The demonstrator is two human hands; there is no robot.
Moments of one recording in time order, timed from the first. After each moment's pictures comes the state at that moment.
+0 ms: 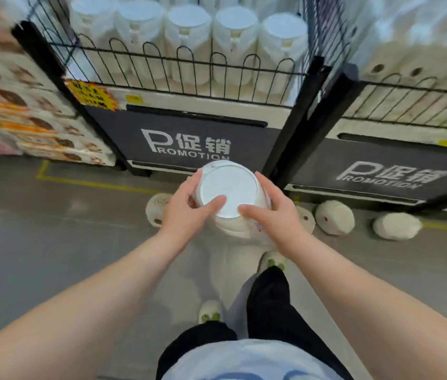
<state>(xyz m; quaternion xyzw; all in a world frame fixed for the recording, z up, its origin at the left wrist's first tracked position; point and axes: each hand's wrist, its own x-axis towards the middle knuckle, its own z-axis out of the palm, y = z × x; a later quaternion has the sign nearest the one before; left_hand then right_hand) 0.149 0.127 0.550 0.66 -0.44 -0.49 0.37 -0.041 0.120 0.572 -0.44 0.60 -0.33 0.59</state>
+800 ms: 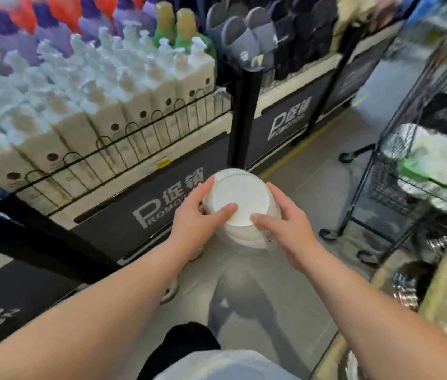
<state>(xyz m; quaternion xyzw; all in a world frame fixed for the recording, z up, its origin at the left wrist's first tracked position) -0.420 0.111 0.620 0.37 -0.69 -0.59 0.19 -0.546 0.256 0.632 -0.19 0.70 -0.60 0.34</state>
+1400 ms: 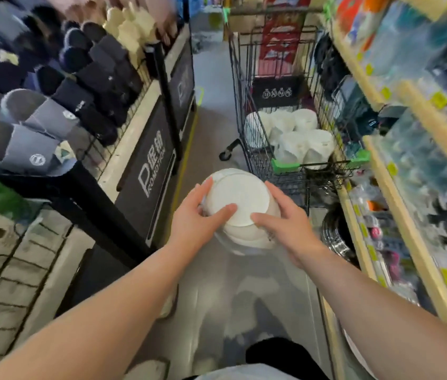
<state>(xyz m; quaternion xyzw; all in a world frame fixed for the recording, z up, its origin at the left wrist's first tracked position) -0.791 0.106 0.639 0.07 -0.79 -0.60 0.00 -0.789 0.298 0.646 0.06 0.71 -0.70 0.08</state>
